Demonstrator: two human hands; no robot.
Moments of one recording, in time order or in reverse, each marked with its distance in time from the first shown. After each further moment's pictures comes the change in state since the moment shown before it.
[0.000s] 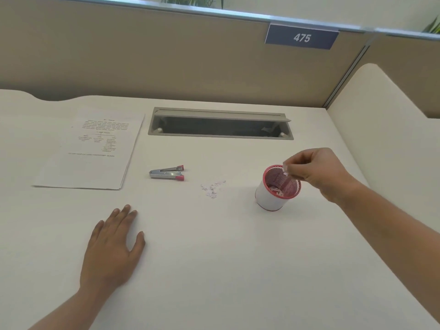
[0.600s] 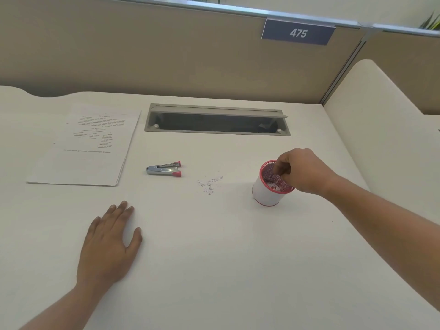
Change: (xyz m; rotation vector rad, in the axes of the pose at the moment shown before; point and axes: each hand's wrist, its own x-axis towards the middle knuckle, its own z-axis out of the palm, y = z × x) left_hand 0.000 -0.001 0.001 0.011 0.004 0.011; right_hand 0.009 0.007 0.009 -0.818 -0.109 -0.294
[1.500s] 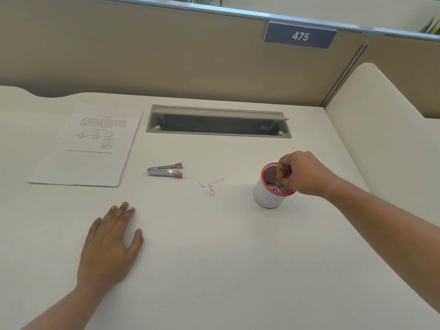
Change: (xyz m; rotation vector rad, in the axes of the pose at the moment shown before) left_hand 0.000 0.003 -0.003 -0.006 -0.005 -0.006; right_hand 0.001 -0.001 -0.001 0.014 -0.035 0.001
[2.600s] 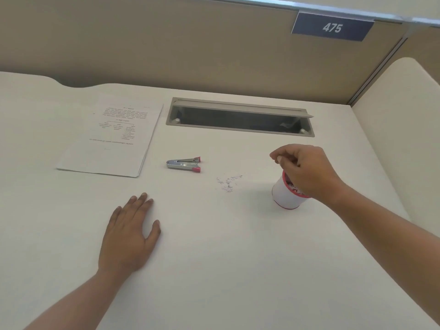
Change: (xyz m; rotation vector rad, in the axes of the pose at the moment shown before) left_hand 0.001 0.000 0.001 -0.013 0.010 -0.006; right_hand -0.004 -0.053 0.016 0.290 0.243 -0.129
